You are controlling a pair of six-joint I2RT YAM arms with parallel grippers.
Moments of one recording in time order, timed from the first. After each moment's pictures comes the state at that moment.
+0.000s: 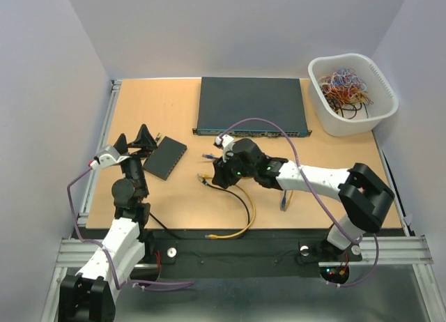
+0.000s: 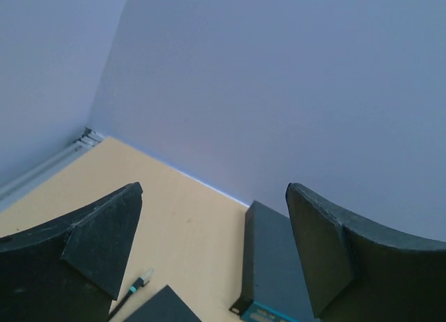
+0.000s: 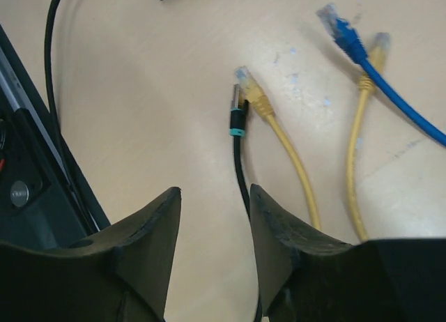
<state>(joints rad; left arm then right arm) -0.17 0.72 0.16 1.00 -0.43 -0.34 0.88 1.56 0.94 0.05 -0.24 0.26</state>
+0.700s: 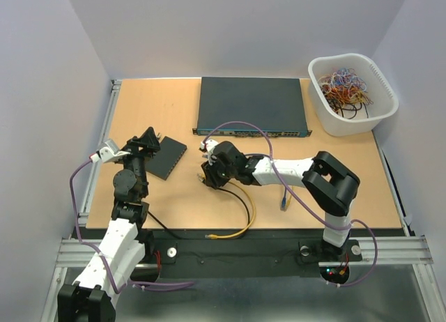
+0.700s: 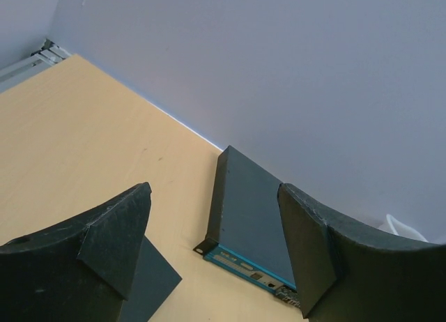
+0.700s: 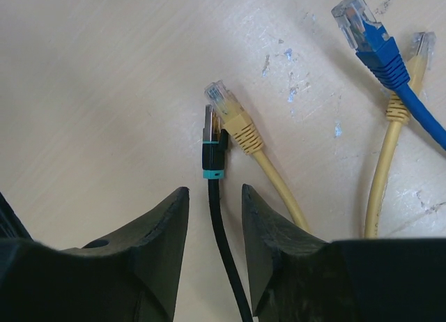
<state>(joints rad) -0.17 0.62 0.24 0.61 -0.36 -0.60 0.95 1.87 1.13 0.01 -0.15 0.24</state>
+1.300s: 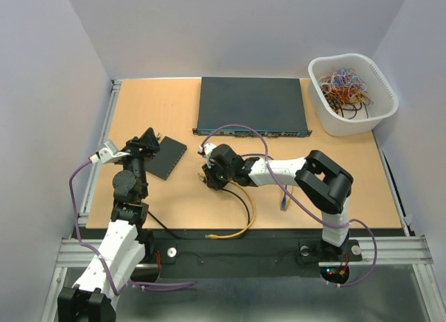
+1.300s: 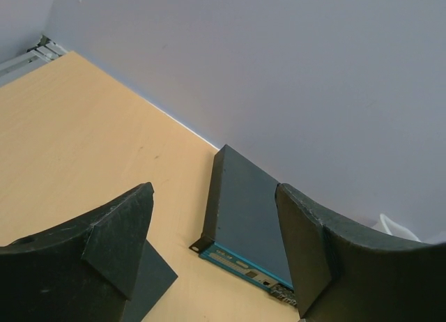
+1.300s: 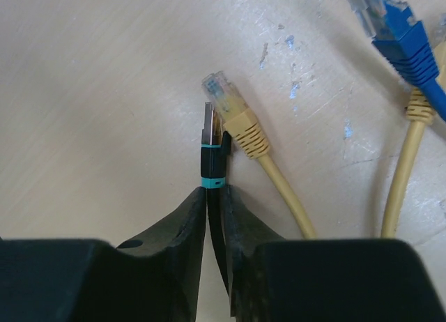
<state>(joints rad) -0.17 0.60 0.24 0.59 -0.36 -0.62 0.96 1.93 1.15 0.01 -0.14 0.23</state>
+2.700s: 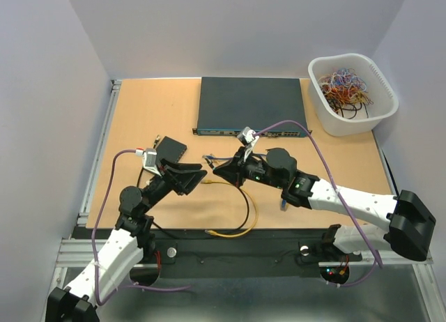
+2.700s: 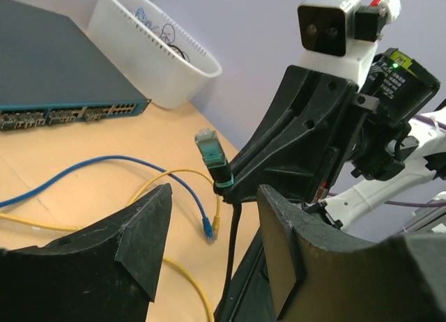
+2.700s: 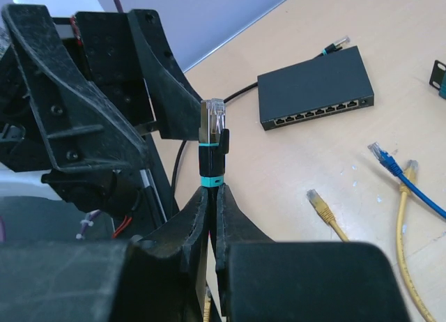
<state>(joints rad) -0.38 0.49 0.12 0.68 0.50 -0.86 0.98 1.23 0.75 0.40 -0.20 0.39</state>
